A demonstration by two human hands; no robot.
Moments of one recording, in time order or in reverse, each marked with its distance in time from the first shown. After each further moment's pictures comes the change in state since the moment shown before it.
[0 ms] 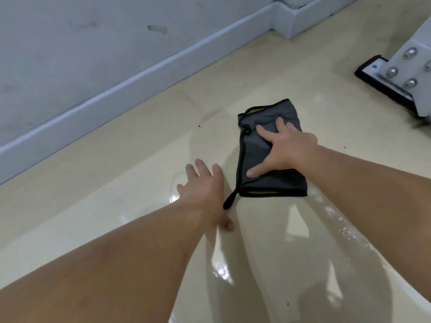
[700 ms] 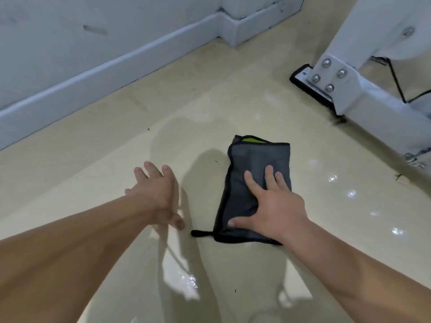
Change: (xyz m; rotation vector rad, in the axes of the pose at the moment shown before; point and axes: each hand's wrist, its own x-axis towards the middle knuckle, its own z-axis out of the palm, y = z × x) left_hand 0.012 0.003 0.001 0.043 -0.028 -0.010; right_hand -0.112 0.055 0.092 0.123 0.052 0.101
